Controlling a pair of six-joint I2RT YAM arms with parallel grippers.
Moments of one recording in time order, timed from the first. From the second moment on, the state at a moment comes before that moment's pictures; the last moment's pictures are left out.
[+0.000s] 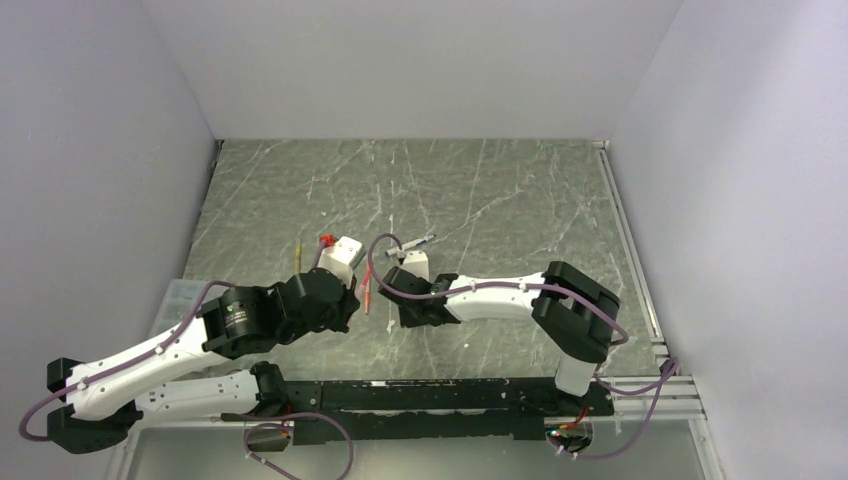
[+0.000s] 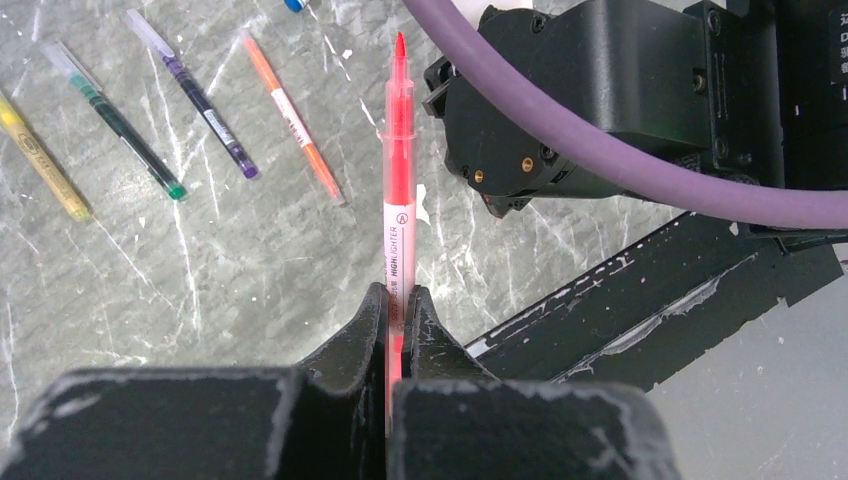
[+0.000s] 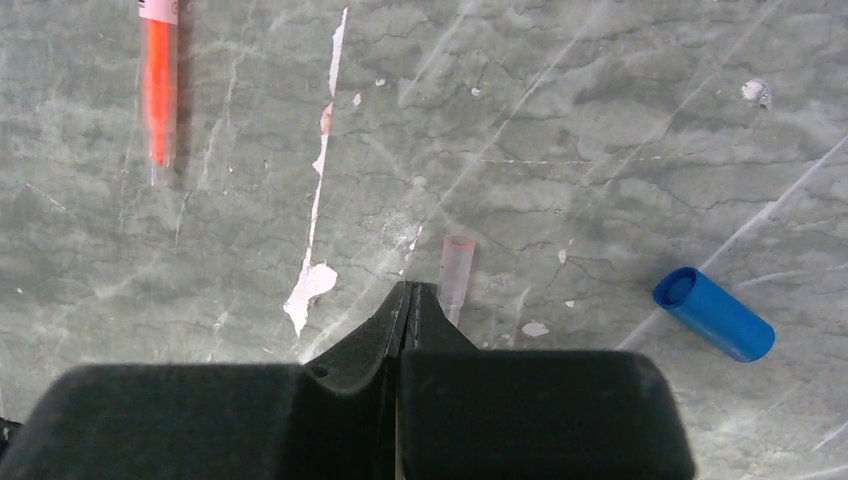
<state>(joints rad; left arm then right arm) -1.16 0.81 0.98 -0.90 -0.41 -0.55 1.12 1.77 1.03 -0.35 0.31 0.86</state>
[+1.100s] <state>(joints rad) -1.16 0.84 0.98 -0.88 -0.41 -0.54 1.11 1.70 0.99 -0.52 0.41 0.84</state>
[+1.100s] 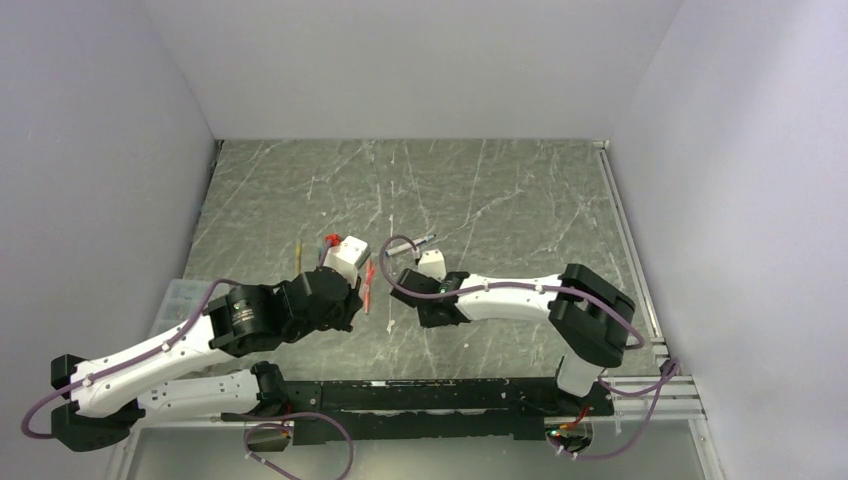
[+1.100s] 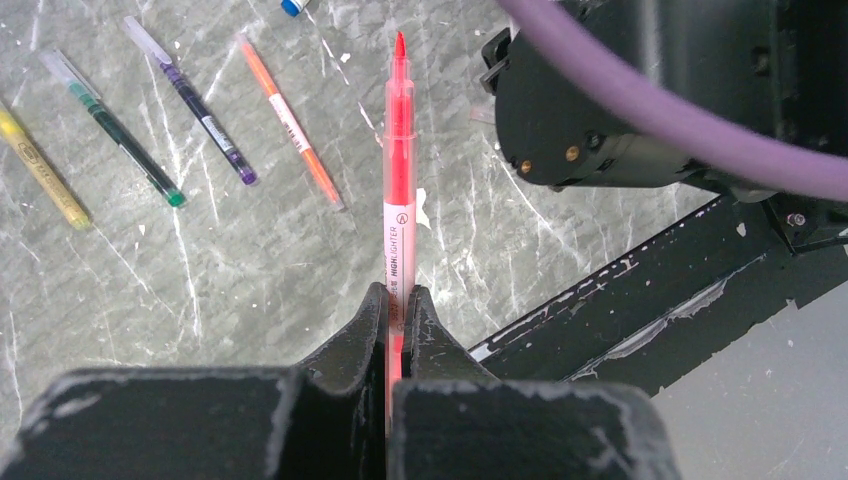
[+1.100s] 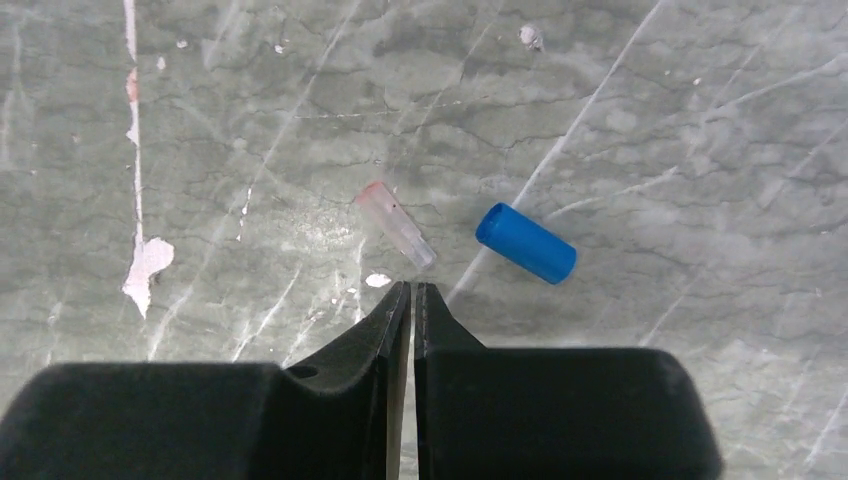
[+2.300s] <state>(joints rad) -1.16 0.80 0.96 -0.88 -0.37 -0.51 1.06 1.61 1.01 -0.57 0.33 1.47</state>
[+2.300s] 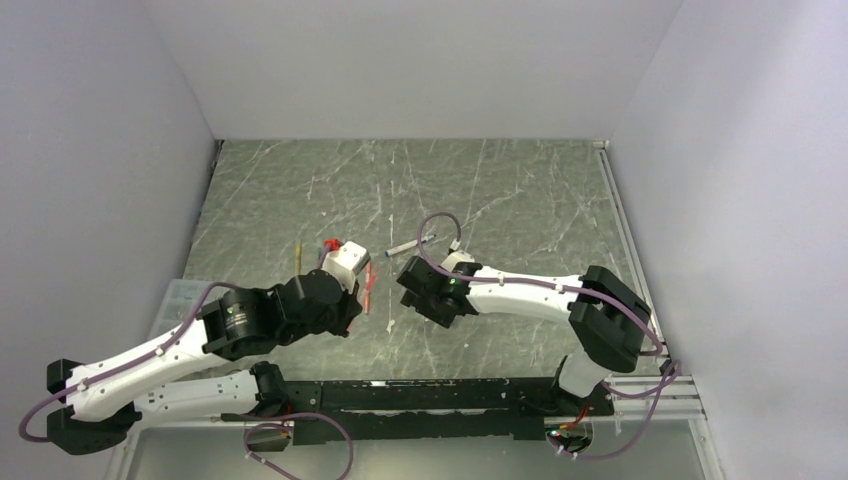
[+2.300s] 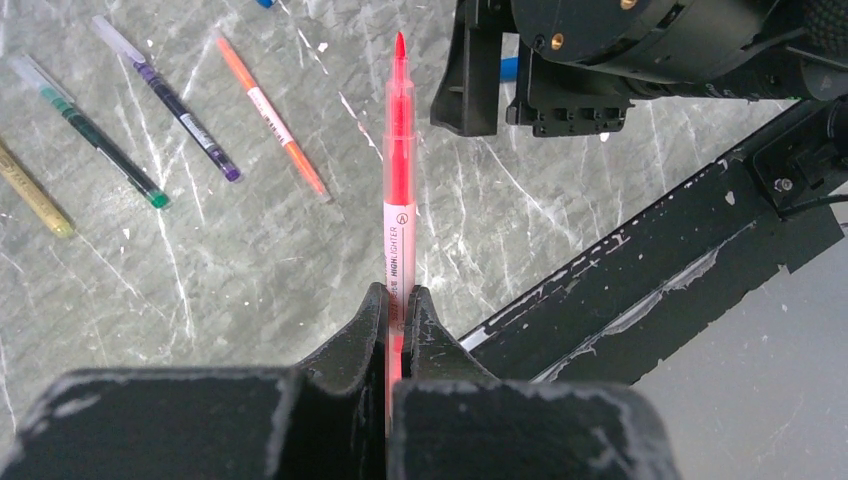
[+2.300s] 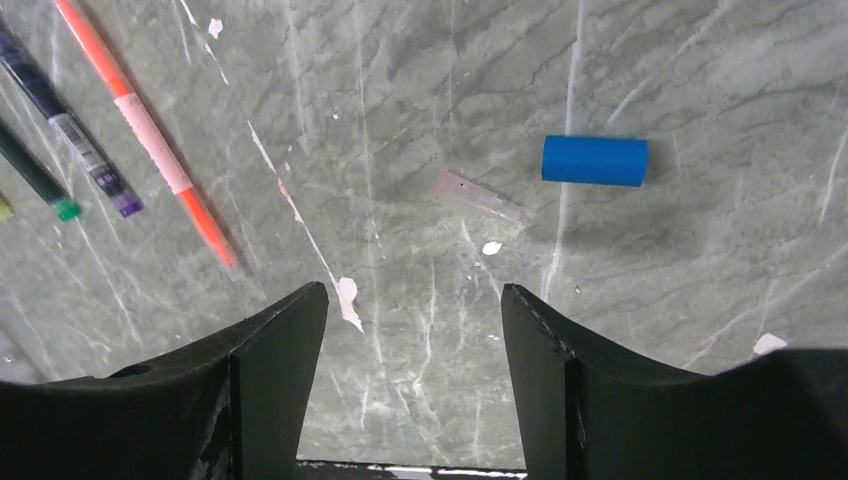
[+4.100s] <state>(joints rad) -1.16 0.78 0.96 -0.87 -0.33 -0.49 1.00 1.81 1.10 -0.52 0.33 1.36</state>
